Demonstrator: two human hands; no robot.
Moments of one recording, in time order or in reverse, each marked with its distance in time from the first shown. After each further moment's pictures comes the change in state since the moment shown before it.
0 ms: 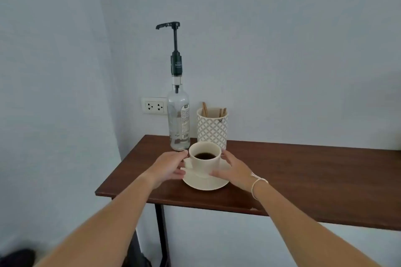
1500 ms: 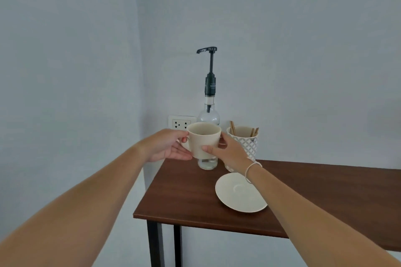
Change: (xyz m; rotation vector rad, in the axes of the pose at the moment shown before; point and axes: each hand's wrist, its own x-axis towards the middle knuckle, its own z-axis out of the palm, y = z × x) left_hand -0.020 0.080 -0.126 -0.074 -0.169 0.122; right_hand 0.058 -0.126 0.059 0.118 0.226 -0.220
